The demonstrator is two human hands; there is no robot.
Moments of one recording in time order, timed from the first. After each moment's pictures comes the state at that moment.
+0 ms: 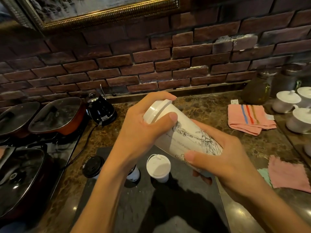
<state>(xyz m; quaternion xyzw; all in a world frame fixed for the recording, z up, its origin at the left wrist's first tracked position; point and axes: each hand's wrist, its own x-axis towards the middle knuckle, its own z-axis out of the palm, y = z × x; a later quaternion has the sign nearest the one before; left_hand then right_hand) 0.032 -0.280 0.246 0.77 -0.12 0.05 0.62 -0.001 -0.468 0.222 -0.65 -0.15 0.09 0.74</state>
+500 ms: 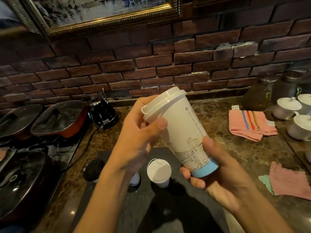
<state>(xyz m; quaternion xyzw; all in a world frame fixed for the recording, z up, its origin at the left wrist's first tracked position) 0.033 -0.273 0.237 0.62 -0.13 0.00 0.78 0.001 -0.454 0.210 -0.33 -0.02 0.29 0.90</state>
